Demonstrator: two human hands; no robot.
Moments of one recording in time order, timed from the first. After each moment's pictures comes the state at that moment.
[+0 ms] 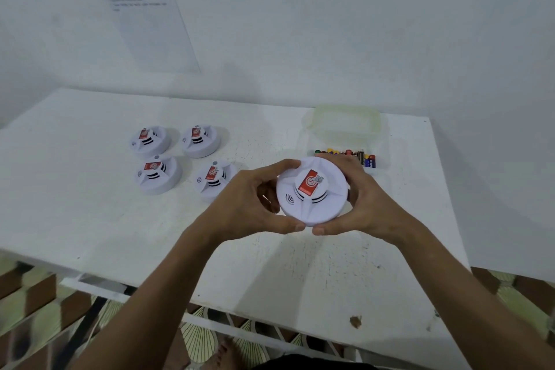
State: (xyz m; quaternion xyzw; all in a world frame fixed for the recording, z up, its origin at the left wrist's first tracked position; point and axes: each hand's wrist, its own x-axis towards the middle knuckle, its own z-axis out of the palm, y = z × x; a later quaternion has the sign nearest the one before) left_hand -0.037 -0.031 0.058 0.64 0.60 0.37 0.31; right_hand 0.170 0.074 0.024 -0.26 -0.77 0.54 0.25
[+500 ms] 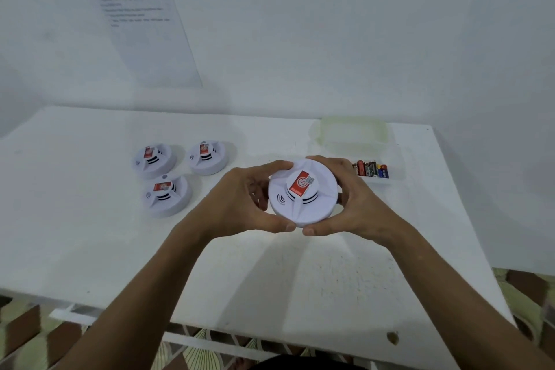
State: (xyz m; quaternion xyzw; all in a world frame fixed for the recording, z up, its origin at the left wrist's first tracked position) left_hand -0.103 -0.024 0.078 0.67 0.57 0.34 0.32; right_hand 0.113 0.063 0.036 -0.29 -0.76 0.52 0.26
